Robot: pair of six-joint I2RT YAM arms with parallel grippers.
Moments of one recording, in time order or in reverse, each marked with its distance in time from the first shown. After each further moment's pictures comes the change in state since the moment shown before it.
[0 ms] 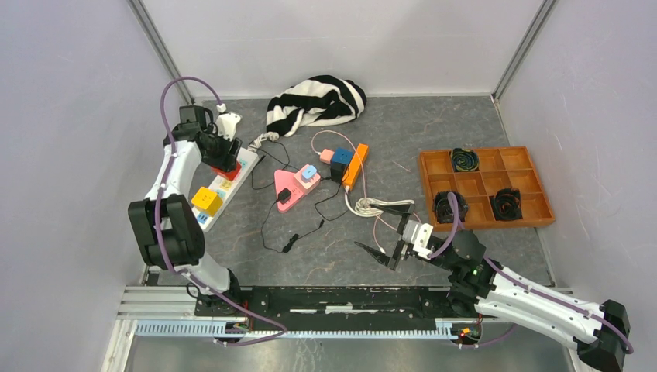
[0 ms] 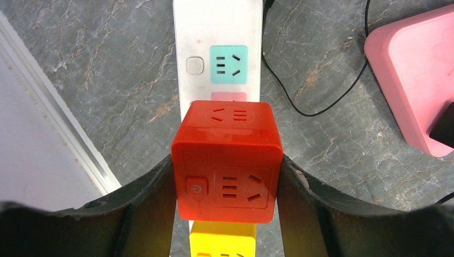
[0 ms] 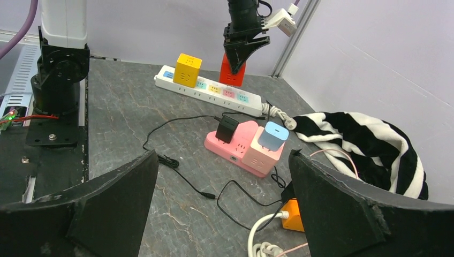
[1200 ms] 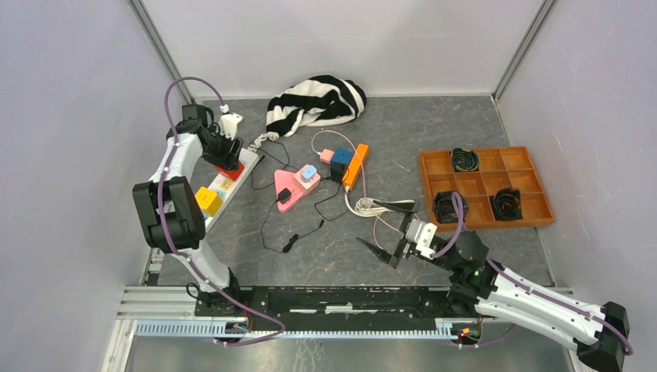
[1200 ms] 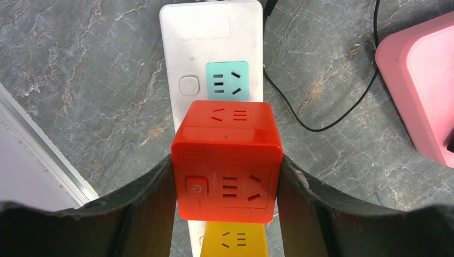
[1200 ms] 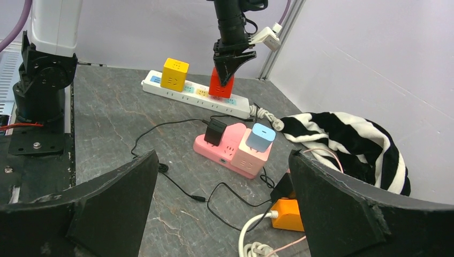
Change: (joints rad) left arm 0.023 0.151 0.074 0.001 0.076 0.042; right arm 0.000 -0.022 -0.001 0.005 0.043 -0.011
